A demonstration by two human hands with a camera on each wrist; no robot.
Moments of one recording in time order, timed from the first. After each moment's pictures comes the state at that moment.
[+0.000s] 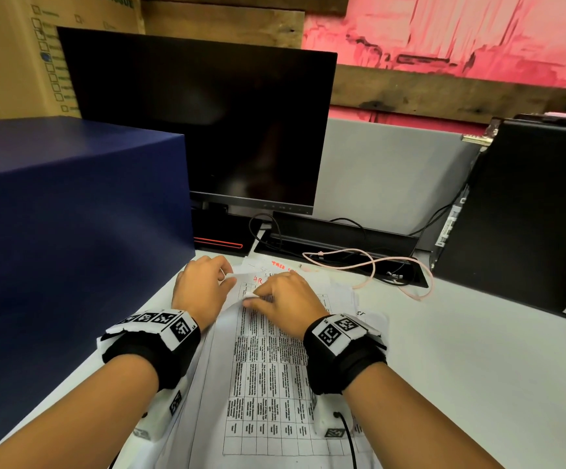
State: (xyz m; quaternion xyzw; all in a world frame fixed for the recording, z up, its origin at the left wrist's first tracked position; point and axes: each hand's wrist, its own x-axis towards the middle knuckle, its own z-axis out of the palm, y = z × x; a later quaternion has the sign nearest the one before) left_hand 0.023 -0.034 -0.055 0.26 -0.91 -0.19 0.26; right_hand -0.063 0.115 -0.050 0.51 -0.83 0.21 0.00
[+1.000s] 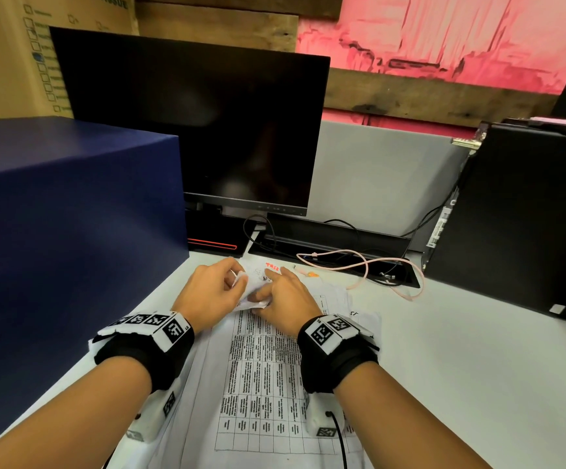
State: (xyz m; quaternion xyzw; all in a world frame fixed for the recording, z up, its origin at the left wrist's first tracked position) left_hand 0.025 -0.021 -0.052 0.13 -0.90 -0.31 0.26; right_hand -0.064 0.121 -0.044 0.45 -0.87 0.18 -0.05
